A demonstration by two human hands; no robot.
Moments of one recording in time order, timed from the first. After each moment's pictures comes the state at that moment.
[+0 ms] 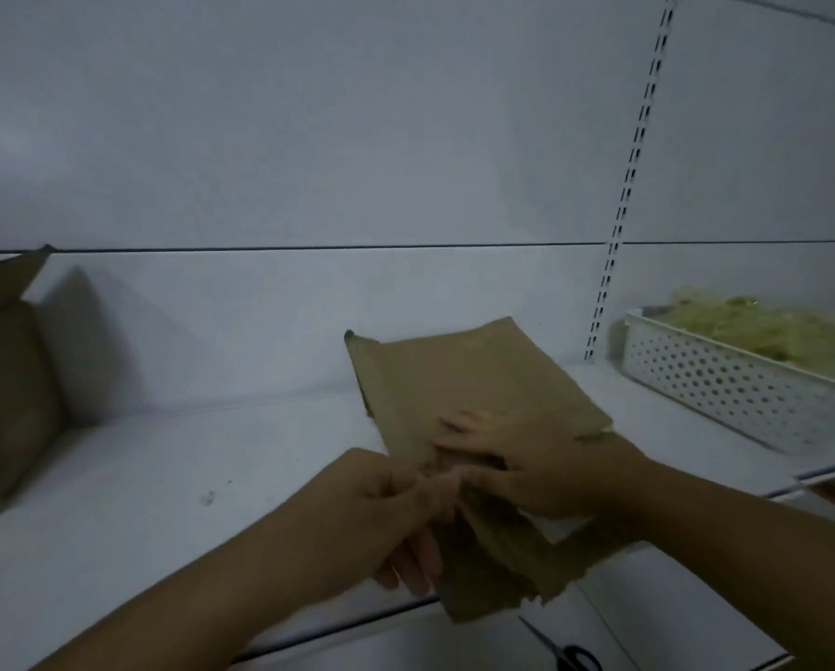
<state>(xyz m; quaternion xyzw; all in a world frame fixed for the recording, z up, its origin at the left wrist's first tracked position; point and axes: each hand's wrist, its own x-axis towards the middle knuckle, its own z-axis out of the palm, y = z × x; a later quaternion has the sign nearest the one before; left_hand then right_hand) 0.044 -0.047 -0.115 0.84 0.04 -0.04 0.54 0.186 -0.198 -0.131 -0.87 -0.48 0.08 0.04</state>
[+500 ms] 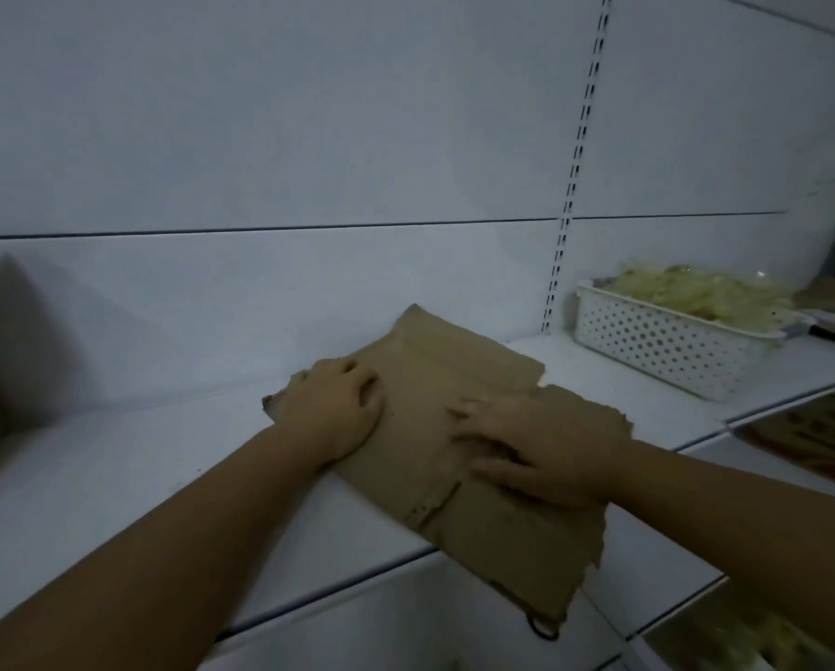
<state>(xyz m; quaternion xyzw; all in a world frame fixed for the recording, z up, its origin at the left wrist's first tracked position) 0.155 0.007 -0.160 0.98 0.05 0.13 0.11 0.191 -0.240 -0.157 -0.87 -0.49 -0.06 0.02</state>
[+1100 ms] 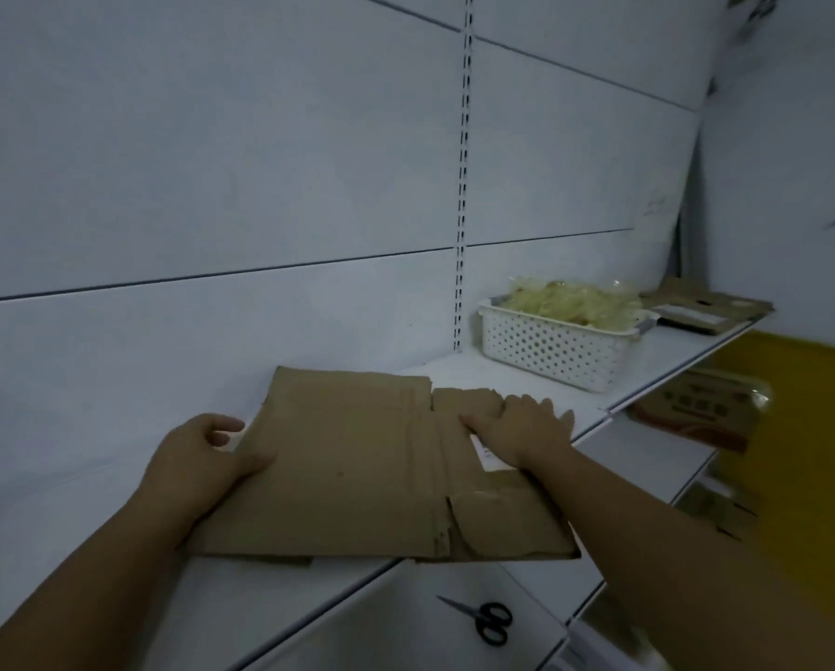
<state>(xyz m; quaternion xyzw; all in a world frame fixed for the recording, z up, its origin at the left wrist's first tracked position) 0.128 0.032 -0.156 0.86 0.15 0.17 0.45 0.222 -0.271 -0.177 -0.98 0.06 -0.02 0.17</state>
